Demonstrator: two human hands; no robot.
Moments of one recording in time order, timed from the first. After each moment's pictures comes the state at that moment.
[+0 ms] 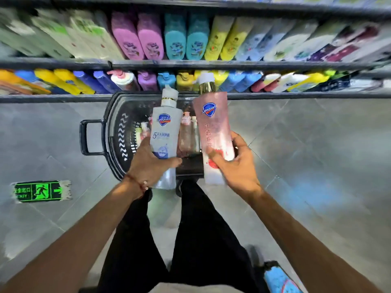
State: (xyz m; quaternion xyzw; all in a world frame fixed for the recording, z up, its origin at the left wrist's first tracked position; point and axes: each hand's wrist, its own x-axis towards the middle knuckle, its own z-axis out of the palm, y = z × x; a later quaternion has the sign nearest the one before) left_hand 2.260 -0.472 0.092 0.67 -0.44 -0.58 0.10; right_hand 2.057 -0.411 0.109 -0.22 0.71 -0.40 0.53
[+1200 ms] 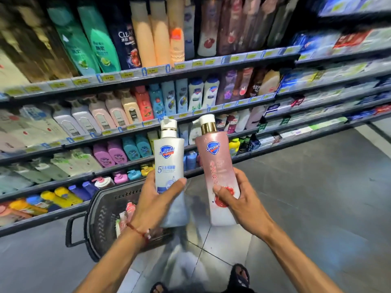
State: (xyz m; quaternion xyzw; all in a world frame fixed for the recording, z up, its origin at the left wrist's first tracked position) left_hand 2.105 -0.300 0.348 0.48 -0.49 -0.65 0.32; right_hand 1.916 -0.188 0.351 -0.33 0.63 -0.54 0.45
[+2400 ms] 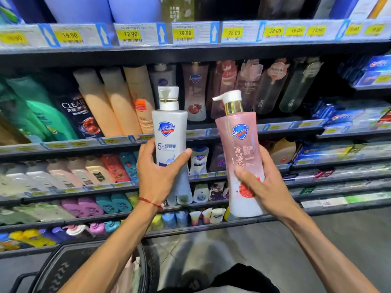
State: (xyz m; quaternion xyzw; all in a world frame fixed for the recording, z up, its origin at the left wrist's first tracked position) left_hand 1.795 -0.551 0.401 0.48 -0.58 -0.37 0.54; right_hand 1.565 -0.449 0.402 -0.50 0.56 -0.55 0.37
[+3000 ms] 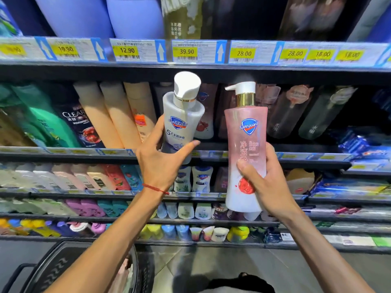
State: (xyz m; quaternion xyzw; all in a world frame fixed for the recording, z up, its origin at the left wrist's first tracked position) left_hand 1.740 -0.619 0.427 0.45 -0.61 -0.19 0.62; right_hand 1.515 -0.540 0.414 -0.52 0.52 -0.56 0.39
